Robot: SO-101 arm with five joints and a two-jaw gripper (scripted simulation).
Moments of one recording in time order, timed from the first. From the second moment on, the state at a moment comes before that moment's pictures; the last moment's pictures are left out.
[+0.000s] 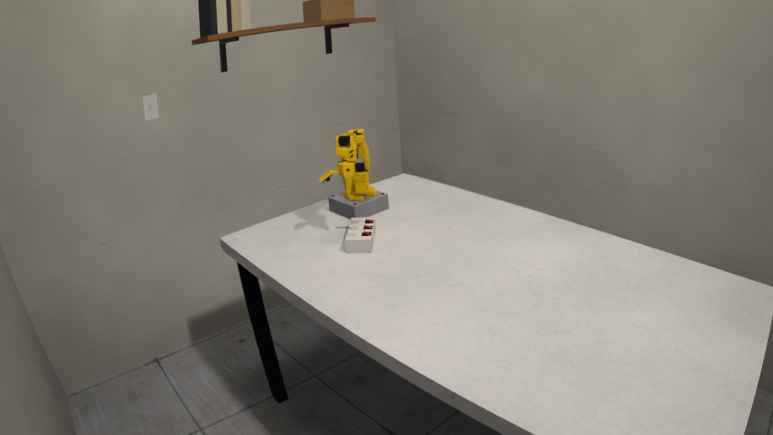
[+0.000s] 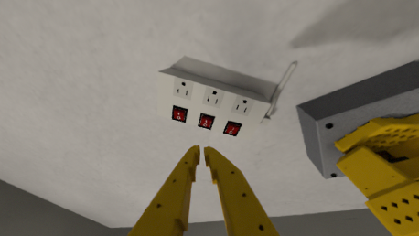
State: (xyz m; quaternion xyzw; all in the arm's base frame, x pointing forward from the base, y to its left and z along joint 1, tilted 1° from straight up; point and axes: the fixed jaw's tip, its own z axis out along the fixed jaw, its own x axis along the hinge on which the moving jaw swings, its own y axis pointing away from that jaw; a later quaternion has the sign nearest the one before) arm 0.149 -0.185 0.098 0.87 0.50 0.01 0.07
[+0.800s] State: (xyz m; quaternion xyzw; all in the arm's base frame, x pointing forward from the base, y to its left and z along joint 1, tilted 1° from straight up) arm 0.149 -0.185 0.098 0.87 0.50 0.01 0.07
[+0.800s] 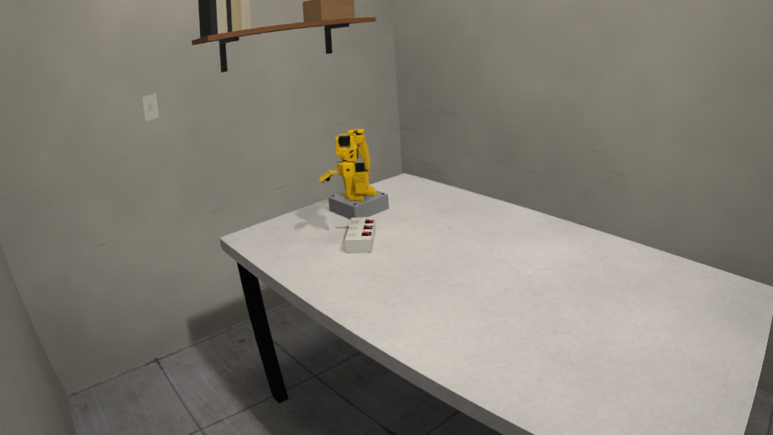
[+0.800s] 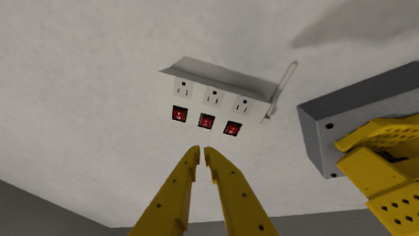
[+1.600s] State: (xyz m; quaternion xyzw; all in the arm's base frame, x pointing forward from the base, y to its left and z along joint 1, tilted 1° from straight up) arm 0.153 -0.184 0.097 0.83 0.56 0.01 0.07
